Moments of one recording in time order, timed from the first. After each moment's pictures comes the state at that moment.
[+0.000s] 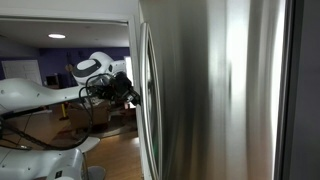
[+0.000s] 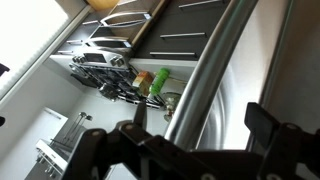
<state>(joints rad) -0.31 -1.05 0.04 -2.41 -0.78 1.78 0.52</state>
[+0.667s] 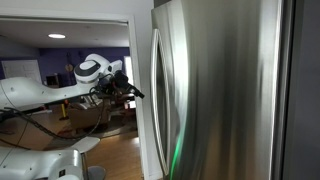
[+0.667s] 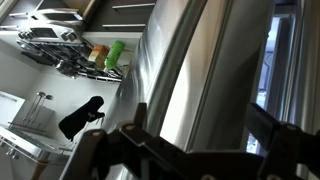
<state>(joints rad) -0.21 -1.02 0.19 -2.38 -0.67 1.86 0.67</state>
